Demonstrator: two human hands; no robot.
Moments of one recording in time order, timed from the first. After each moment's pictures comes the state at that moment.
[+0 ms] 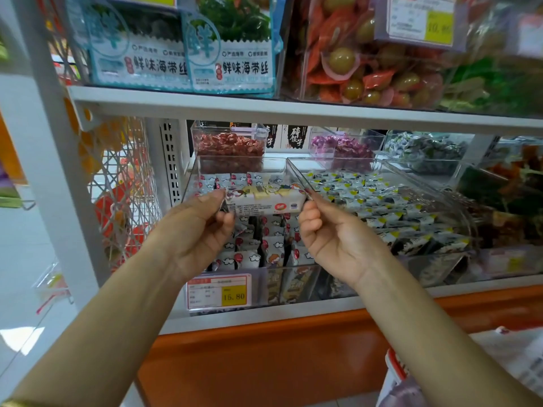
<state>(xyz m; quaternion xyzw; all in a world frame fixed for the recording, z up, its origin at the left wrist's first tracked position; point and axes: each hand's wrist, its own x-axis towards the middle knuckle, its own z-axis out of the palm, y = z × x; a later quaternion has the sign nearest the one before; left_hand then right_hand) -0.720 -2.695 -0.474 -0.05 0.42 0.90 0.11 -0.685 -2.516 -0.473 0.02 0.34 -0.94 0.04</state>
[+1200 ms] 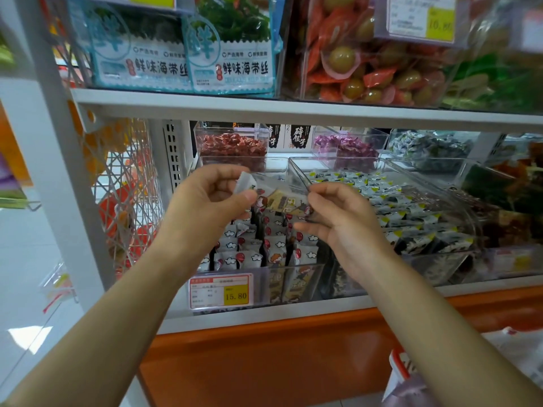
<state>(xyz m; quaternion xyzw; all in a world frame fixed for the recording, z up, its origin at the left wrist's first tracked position) -0.702 -2.692 -0.461 0.18 0.70 0.68 -0.10 -0.689 -2.507 -0.478 -0.01 0.62 -0.77 -0.14</state>
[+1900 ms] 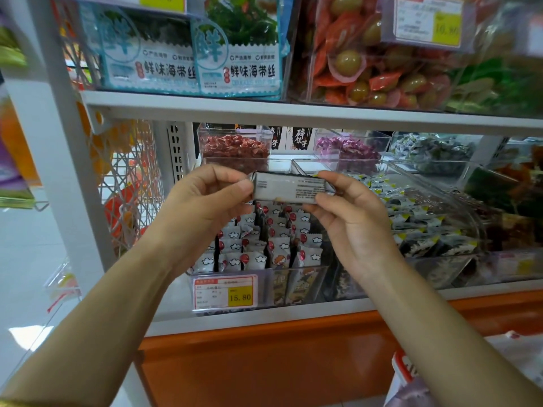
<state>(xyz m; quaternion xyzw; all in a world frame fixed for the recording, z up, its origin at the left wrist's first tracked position) -0.706 -2.702 -0.457 0.20 0.61 0.77 0.00 -0.688 -2.513 -0.474 -0.09 0.52 -0.84 -0.17</state>
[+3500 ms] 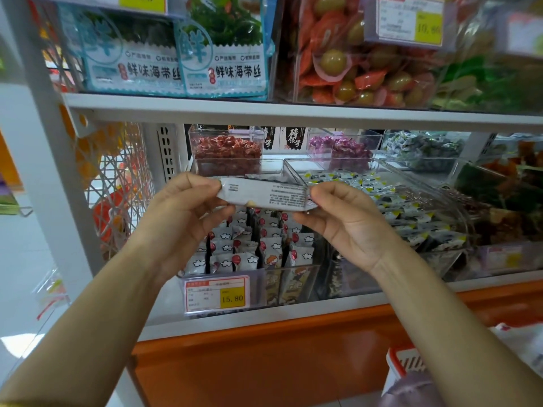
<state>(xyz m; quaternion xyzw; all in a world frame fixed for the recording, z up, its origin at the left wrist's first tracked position) -0.717 -2.706 -0.466 0.14 0.53 0.84 0.02 -0.693 -2.489 -0.472 -0.13 0.53 -0.84 -0.01</state>
